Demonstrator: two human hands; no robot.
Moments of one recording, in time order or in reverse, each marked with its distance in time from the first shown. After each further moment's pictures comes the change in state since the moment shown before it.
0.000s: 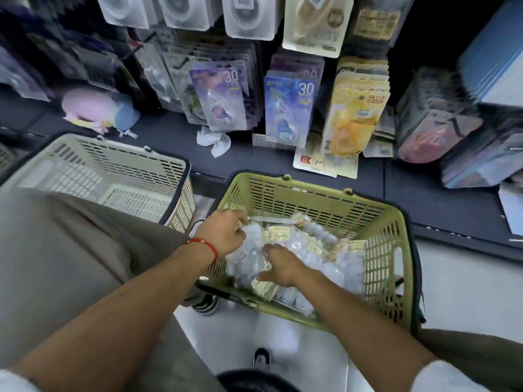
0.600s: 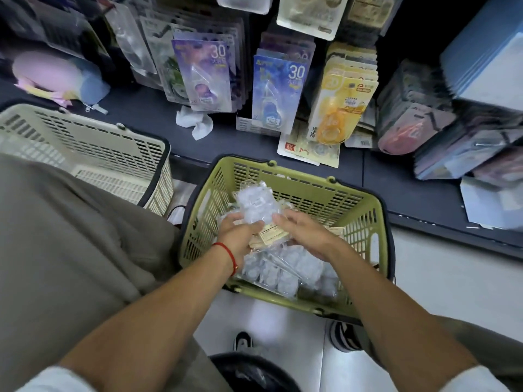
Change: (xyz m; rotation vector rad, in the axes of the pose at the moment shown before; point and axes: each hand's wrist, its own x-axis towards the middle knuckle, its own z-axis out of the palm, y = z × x) left_hand -0.010 0.058 0.063 -1.468 -0.062 -0.574; right_hand -0.054 0.031 -0.063 0.920 0.129 0.045
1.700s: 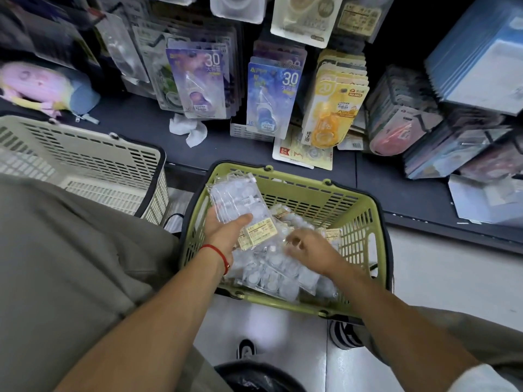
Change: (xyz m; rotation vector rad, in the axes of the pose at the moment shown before) left_hand 0.016 0.009 -0.024 -0.114 0.008 0.157; right_hand -0.015 0.040 -0.011 -0.843 0.188 -0.118
